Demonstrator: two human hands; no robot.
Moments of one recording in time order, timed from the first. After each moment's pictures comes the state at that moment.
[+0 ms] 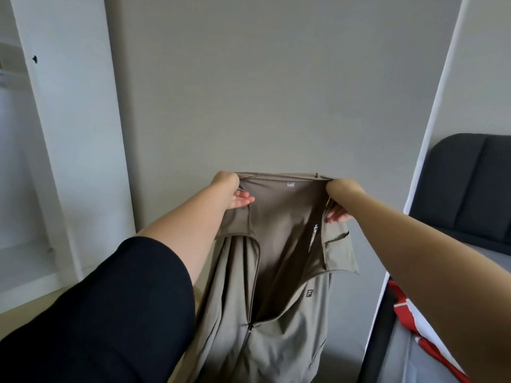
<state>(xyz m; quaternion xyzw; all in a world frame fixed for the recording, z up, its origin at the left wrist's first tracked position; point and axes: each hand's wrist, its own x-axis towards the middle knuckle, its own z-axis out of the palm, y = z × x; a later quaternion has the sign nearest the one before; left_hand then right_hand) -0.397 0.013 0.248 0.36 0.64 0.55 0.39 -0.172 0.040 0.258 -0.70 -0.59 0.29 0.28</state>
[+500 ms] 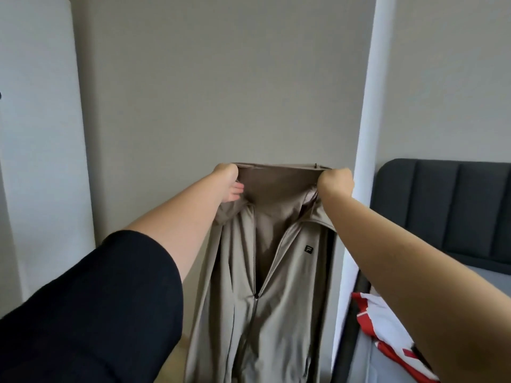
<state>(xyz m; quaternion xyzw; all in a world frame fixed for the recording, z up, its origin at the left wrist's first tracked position) -0.324 -0.027 0.320 0.44 0.55 0.56 0.43 -0.127 -0.019 0.312 -0.61 -0.45 0.17 0.63</state>
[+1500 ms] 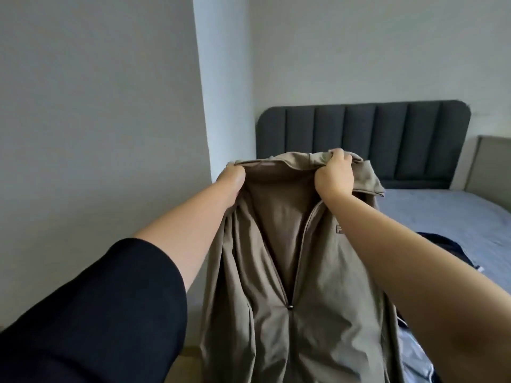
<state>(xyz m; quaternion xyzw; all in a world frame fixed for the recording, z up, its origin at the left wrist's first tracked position) -0.018 -0.010 0.194 0.59 0.44 0.46 0.50 0.148 -0.124 0.200 -0.75 -0.40 -0.05 0.53</state>
